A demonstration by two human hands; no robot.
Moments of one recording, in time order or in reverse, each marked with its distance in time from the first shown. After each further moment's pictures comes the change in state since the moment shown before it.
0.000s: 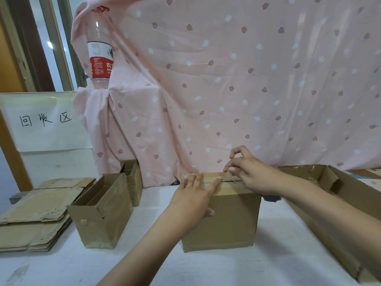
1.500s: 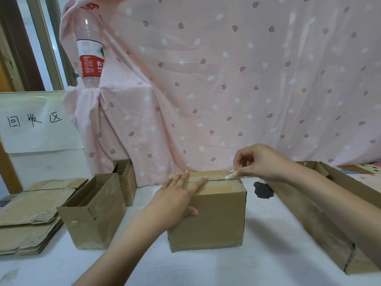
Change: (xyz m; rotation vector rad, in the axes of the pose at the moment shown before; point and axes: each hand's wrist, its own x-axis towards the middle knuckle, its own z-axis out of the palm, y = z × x) left_hand -0.015 -0.021 -0.001 -0.036 -0.002 0.026; right_hand -0.012 0.021 -0.029 0.216 0.081 0.113
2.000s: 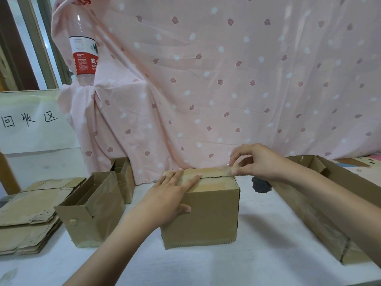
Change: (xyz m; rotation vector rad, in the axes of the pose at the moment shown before) left_hand -0.010 -0.007 -0.004 -0.023 -0.008 0.003; right_hand -0.009 0.008 0.008 0.137 -0.026 0.033
